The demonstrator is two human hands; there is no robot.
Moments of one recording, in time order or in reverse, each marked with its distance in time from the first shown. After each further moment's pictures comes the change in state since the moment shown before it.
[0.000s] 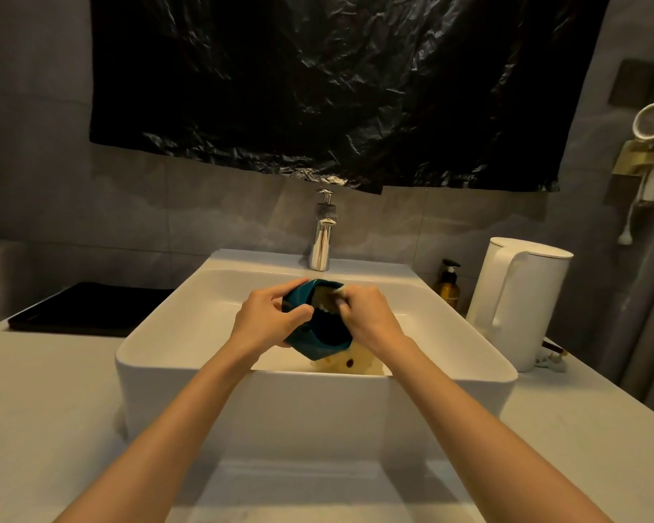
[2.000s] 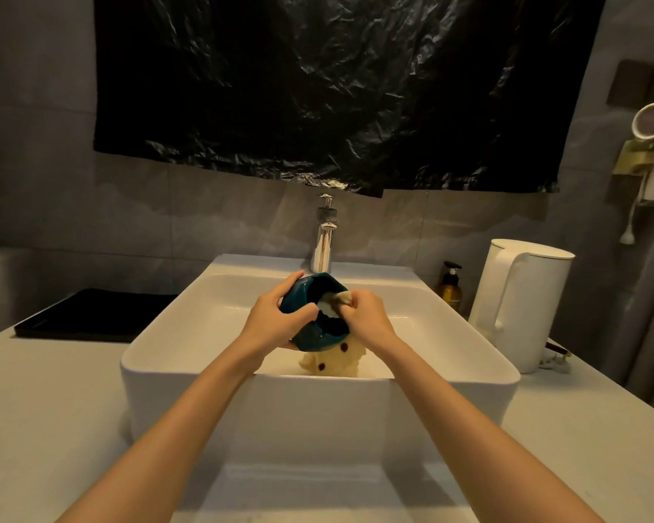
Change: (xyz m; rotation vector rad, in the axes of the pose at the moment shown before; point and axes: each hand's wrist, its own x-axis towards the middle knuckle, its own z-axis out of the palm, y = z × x) left_hand -0.002 0.012 0.004 -0.102 -0.049 -0.049; right_hand 0.005 -0.001 0.011 0.337 0.023 0.190
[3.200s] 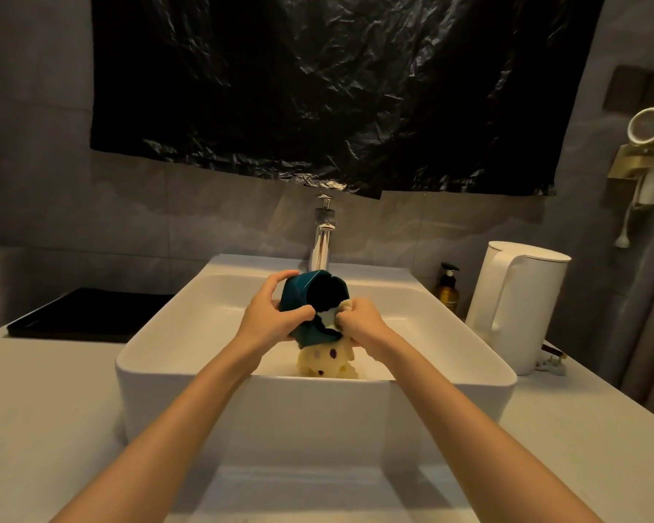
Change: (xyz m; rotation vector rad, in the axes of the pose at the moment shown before) left_hand 0.004 -0.002 -0.001 -0.095 0.047 -0.011; right_hand 0.003 0.001 0.002 0.090 -0.155 0.228
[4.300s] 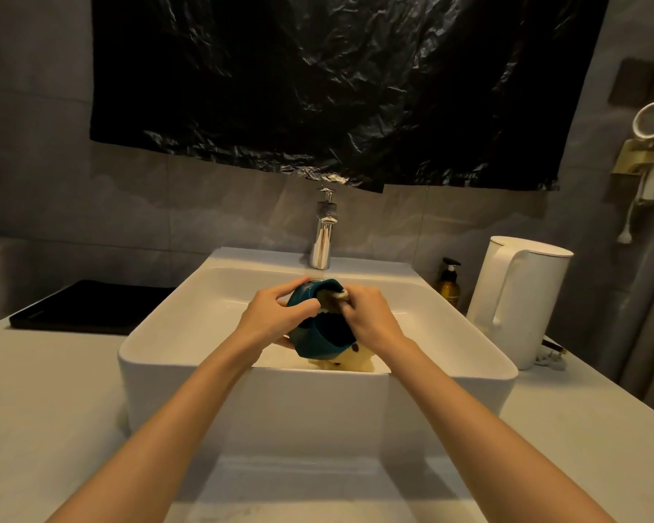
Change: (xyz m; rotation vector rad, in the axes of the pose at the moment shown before) left_hand -0.004 0.003 -0.001 0.078 -0.081 -0.071; right_hand -0.013 -0.001 -0.008 -0.334 0.147 -0.366
